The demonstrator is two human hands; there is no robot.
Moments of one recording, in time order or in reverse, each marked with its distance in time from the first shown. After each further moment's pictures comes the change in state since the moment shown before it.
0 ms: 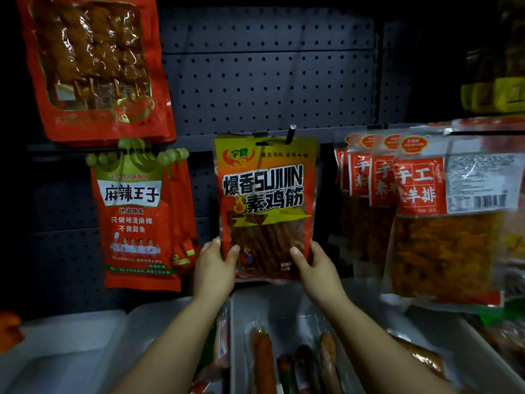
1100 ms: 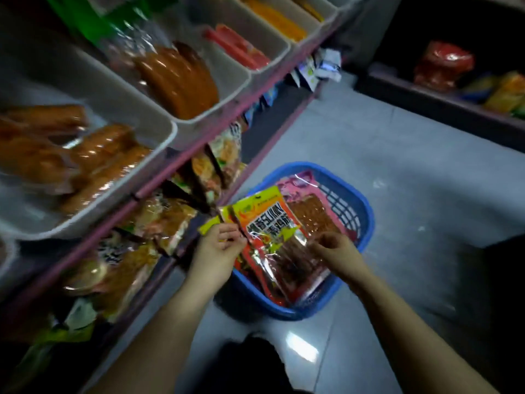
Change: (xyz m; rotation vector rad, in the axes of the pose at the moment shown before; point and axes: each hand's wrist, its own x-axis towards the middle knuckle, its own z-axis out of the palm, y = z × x) left_hand -0.435 0.057 0.219 -0.526 -1.341 -0.273; right_hand -0.465 0.161 -0.319 -0.345 0.455 1.042
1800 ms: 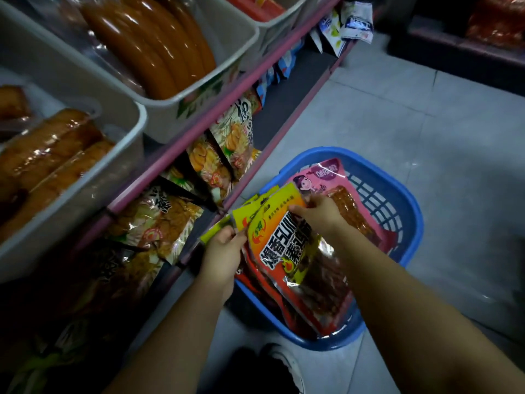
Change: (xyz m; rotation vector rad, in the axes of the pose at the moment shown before) left_hand 0.093 -0.071 0.016 -0.221 0.072 -0.306; right_hand 0.147 -0.005 0.060 0.123 -0.069 0.171
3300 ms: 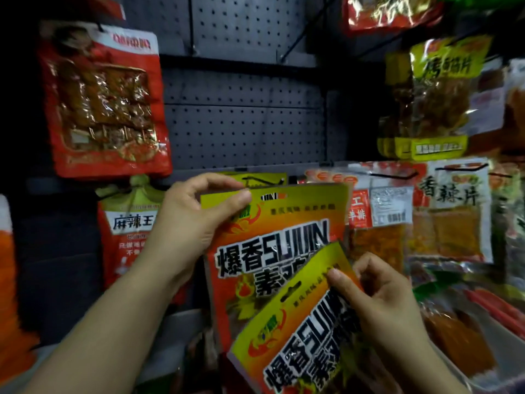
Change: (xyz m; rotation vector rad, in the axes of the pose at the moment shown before) left_hand -0.450 0.345 -0.302 0.181 0.629 1.384; right_hand -0.399 -0.345 0.122 0.507 -0.377 -1.369
